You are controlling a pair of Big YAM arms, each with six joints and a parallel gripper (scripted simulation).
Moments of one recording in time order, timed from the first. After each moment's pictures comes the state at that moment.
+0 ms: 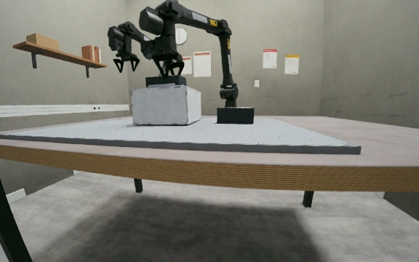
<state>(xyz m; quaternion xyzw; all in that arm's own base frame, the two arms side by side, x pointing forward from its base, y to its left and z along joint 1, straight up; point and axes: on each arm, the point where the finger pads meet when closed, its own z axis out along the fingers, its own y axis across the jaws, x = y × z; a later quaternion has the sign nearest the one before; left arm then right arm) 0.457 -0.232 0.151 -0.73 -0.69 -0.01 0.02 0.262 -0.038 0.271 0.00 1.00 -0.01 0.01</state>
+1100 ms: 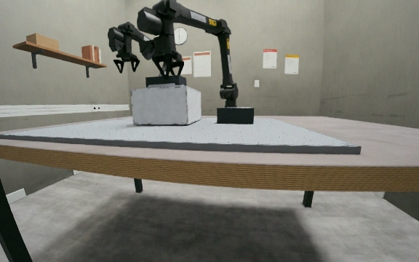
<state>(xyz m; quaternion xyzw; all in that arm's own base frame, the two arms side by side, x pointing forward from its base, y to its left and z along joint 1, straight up) 0.456 -0.231 0.151 -0.72 -0.69 0.00 0.05 0.261 -0.037 0.268 0.00 1.00 -0.01 0.00</state>
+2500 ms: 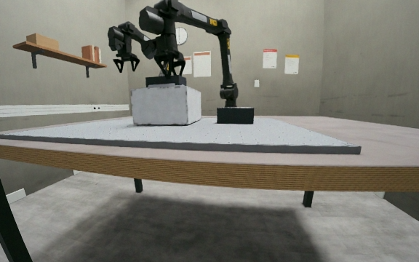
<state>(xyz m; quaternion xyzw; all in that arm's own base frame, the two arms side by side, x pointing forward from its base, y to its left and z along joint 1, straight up) 0.455 -0.224 0.152 -0.72 -0.69 0.01 0.05 0.262 -0.038 0.270 0.00 1.00 -0.01 0.00</state>
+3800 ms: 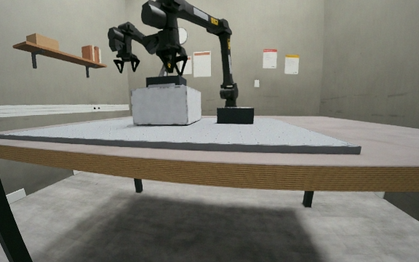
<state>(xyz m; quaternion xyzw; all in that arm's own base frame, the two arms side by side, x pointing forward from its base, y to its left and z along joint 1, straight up) 0.453 -0.215 0.173 -0.72 -0.69 0.01 0.06 0.261 -0.037 0.268 0.00 1.00 -0.01 0.00</state>
